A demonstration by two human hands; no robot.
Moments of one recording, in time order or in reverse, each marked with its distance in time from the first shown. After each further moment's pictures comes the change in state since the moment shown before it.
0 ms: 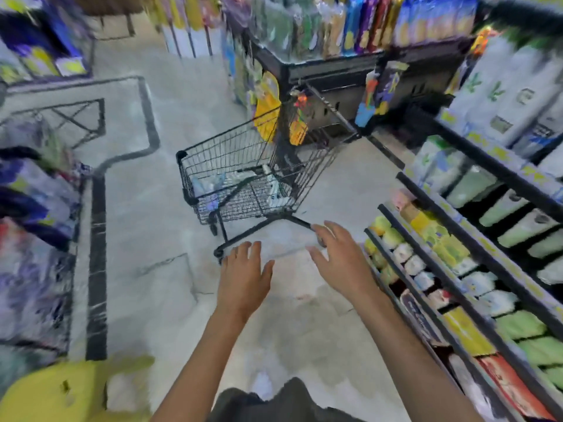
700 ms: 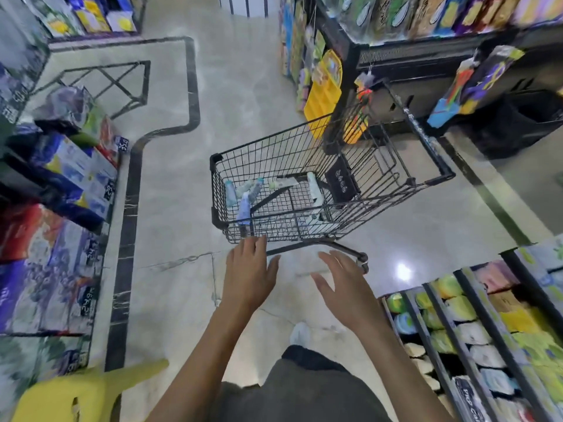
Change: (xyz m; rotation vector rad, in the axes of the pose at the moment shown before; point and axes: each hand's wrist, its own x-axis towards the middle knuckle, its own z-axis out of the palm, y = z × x) left_hand 0.253 -0.109 0.026 0.020 -0.048 -0.191; right_hand 0.258 -0.011 0.086 0.097 -0.289 -0.001
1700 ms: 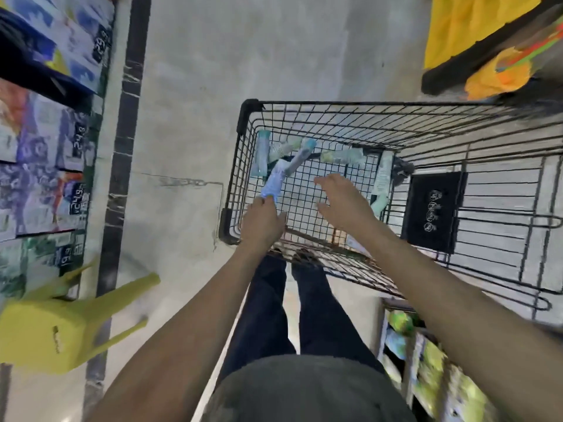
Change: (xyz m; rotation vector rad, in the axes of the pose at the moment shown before) left_hand 0.353 -0.182 0.191 -0.276 -0.456 -0.653; right_hand 0.542 -0.032 0.125 -0.351 -0.590 -0.224
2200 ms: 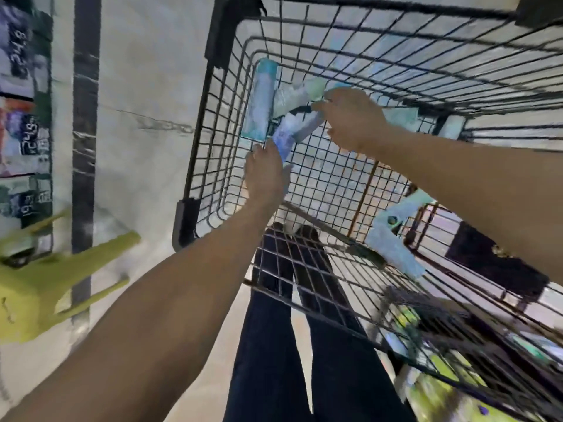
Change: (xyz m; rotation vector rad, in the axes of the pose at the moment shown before) left_hand 0.176 -0.033 0.123 0.057 0.081 -0.218; right_hand 0.254 0.079 0.077 -0.539 -0.019 -0.414
